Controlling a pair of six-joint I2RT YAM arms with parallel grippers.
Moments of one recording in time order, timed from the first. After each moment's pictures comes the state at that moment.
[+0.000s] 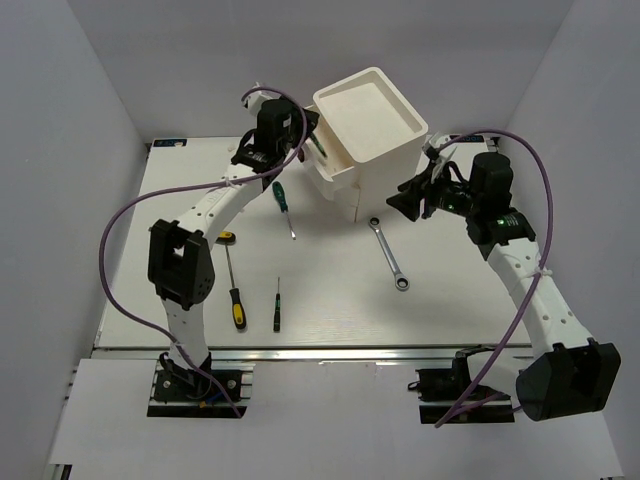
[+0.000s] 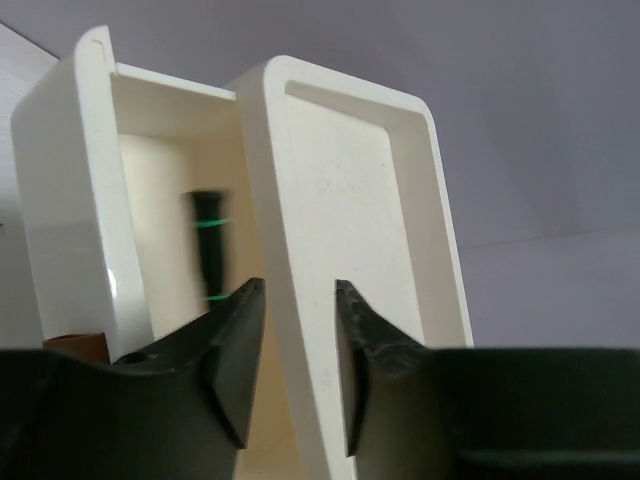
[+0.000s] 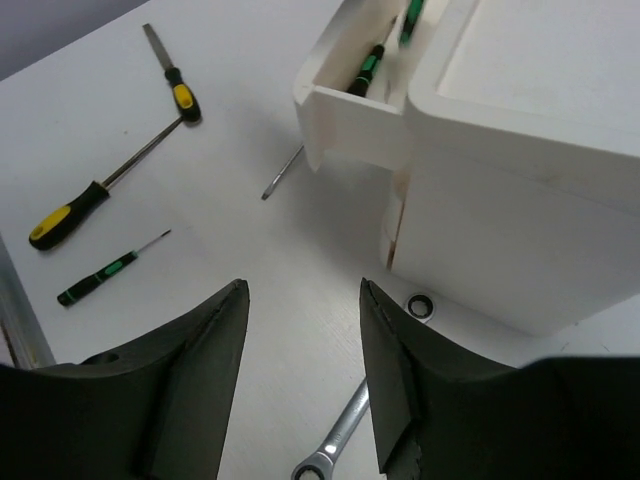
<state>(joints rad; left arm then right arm) -0.47 1.95 1.80 -0.05 -0.22 -1.02 0.20 1.17 1.10 -0.22 -0.73 -0.13</state>
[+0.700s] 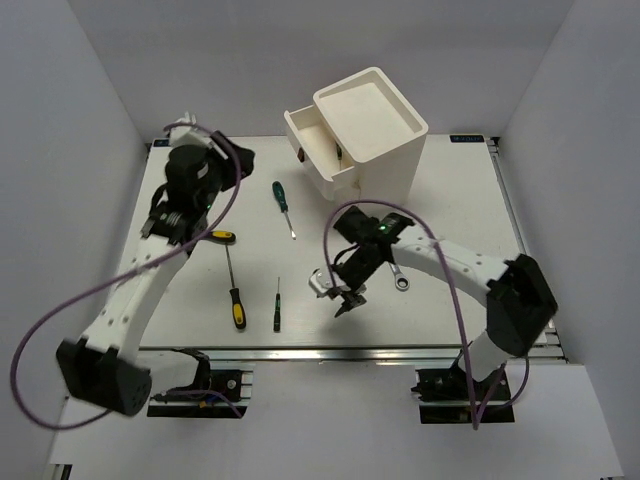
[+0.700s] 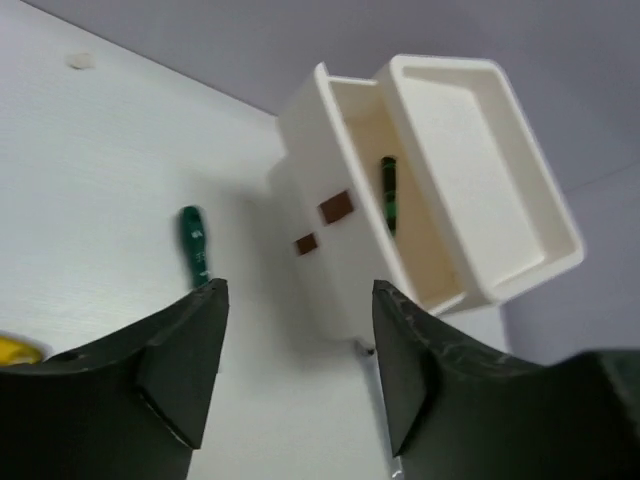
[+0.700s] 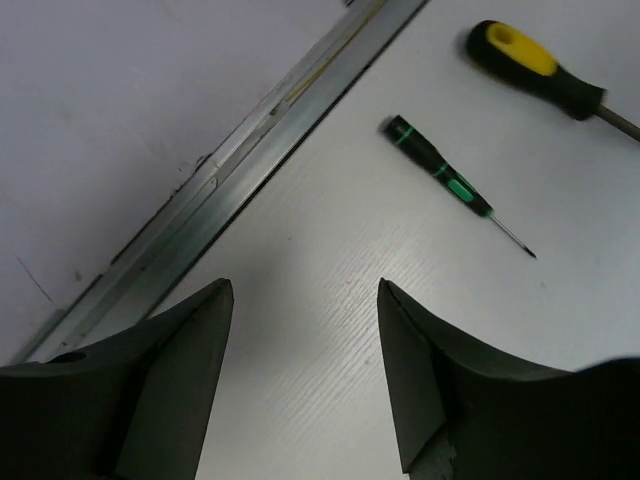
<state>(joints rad) -0.31 1.30 1.26 -0.17 -0.10 -0.67 0.81 1.54 1.21 -0.94 -0.93 -1.40</state>
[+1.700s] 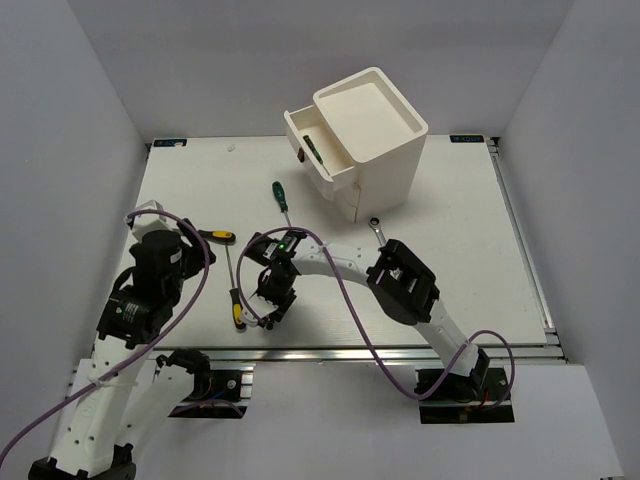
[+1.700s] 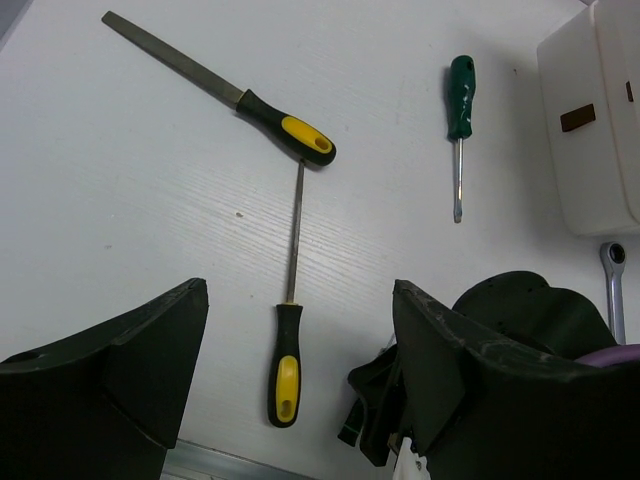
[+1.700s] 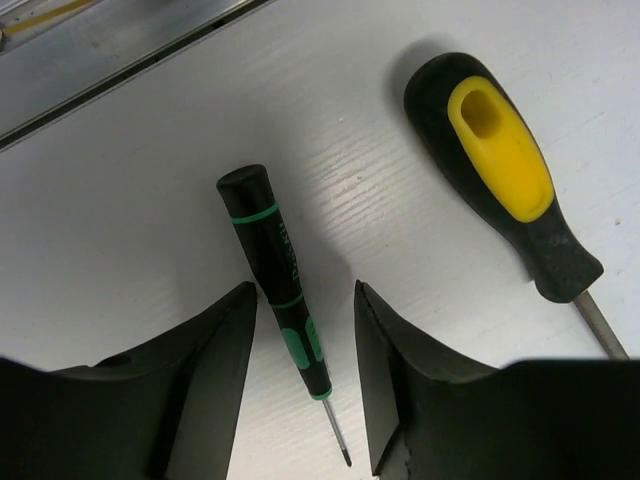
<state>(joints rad) -0.30 0.65 0.95 -0.83 -0.44 -0.56 1.12 2.27 1.83 -0.93 -0.56 -1.61</state>
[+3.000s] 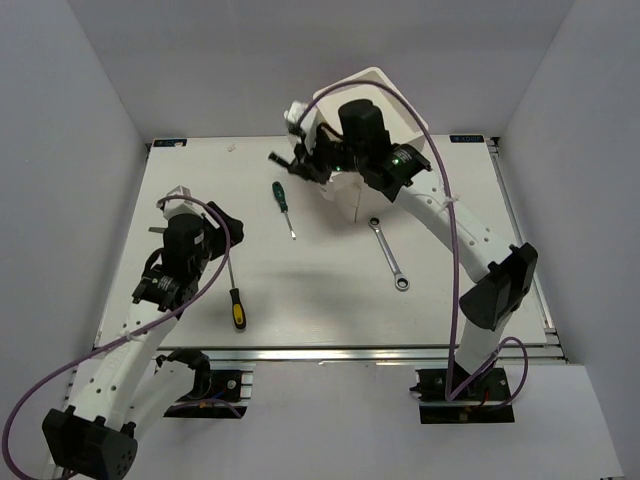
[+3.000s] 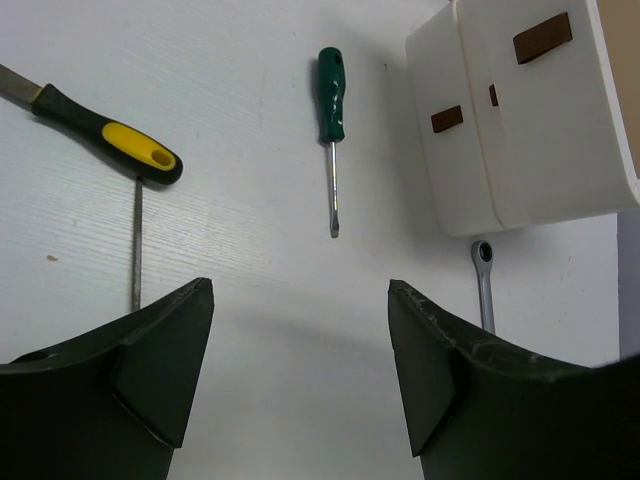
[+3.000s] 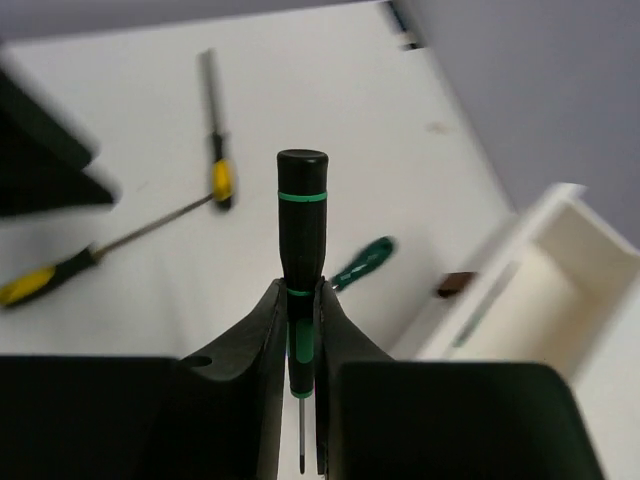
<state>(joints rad) -0.30 0.81 0.77 -0.38 -0.23 -0.69 0.74 1.78 1.92 -0.53 -0.51 -0.43</state>
